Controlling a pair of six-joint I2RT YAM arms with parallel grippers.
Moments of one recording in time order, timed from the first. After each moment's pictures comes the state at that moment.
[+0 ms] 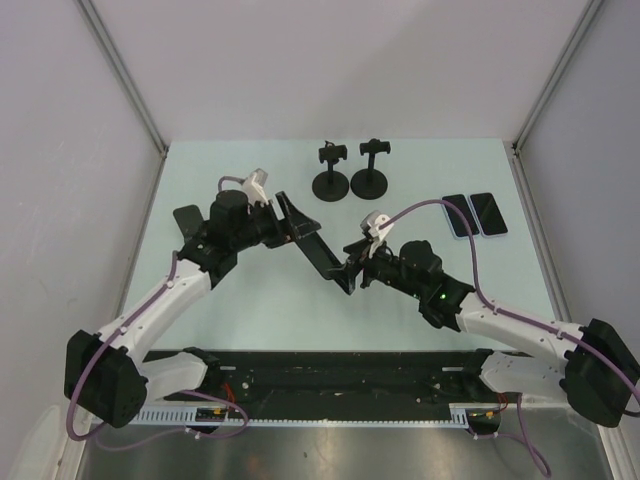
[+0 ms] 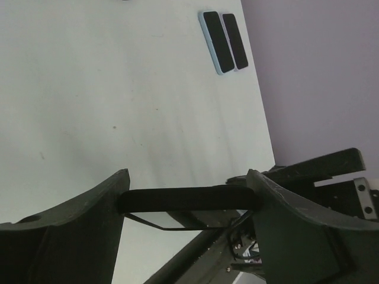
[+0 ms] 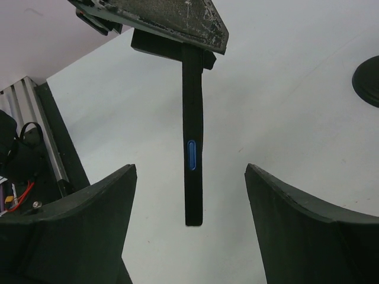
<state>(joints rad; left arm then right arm) -0.43 1.14 0.87 -0.12 0.35 -0.76 0.87 1.09 0.62 0.37 -0.14 0.19</state>
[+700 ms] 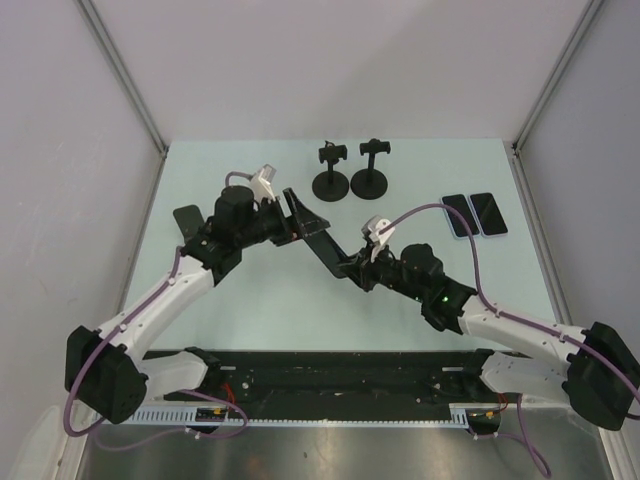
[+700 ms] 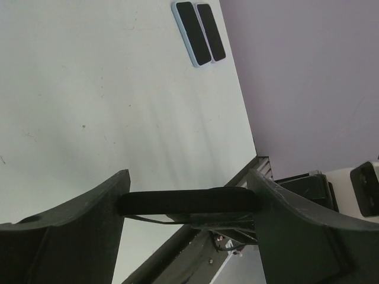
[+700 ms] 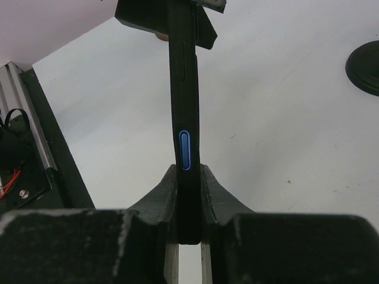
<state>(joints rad) -0.48 1.18 0.93 -0.13 0.39 -0.81 0.87 1.10 0.59 0.35 -0.11 0.16</state>
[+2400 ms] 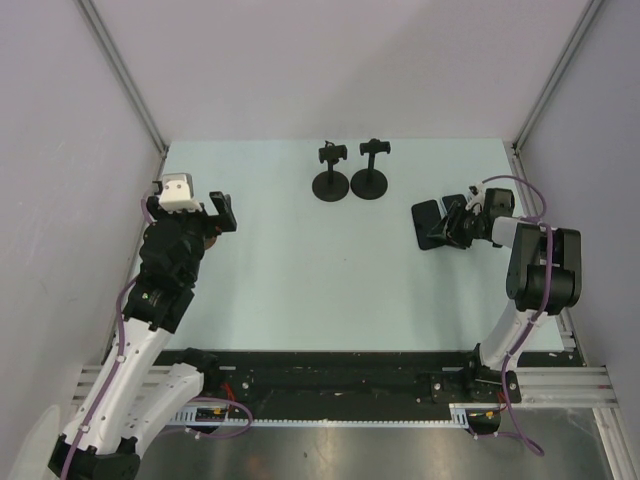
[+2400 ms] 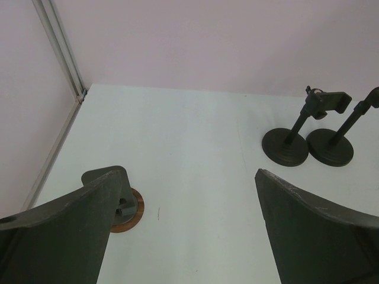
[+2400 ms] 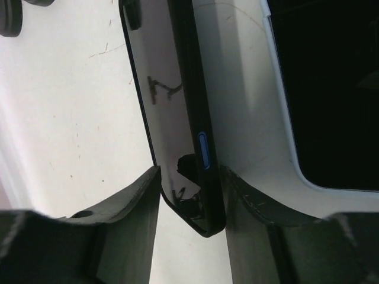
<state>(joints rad) -0.32 0.71 0.83 -0.14 -0.34 -0.08 -0.17 1.83 0.99 -0.11 -0.58 0.34</state>
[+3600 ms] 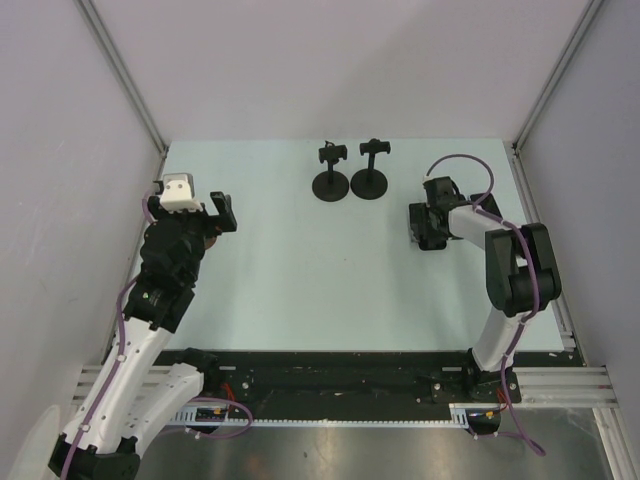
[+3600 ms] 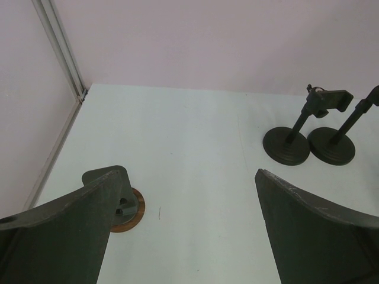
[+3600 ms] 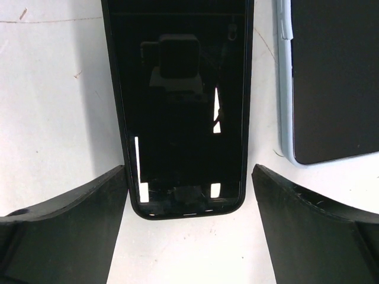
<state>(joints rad) -0.32 0.72 0.83 -0.14 -0.34 -0.07 0.18 1.81 1.12 -0.32 0.18 0.10</state>
